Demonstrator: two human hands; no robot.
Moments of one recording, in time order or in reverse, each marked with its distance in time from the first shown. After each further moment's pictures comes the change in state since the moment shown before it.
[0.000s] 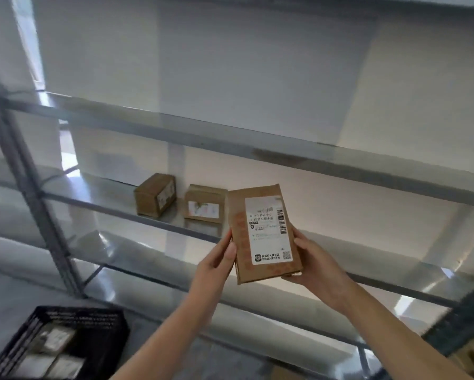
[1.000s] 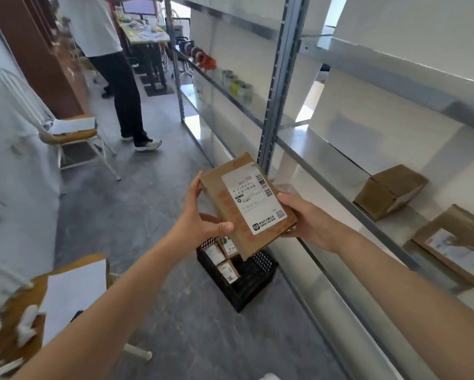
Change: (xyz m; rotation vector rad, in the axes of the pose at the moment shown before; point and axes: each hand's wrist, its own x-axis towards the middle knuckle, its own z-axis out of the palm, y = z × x) left_hand -0.130 0.034 -0.421 0.359 0.789 -0.031; right_hand 0.290 0.077 0.425 -0.300 -0.910 0.206
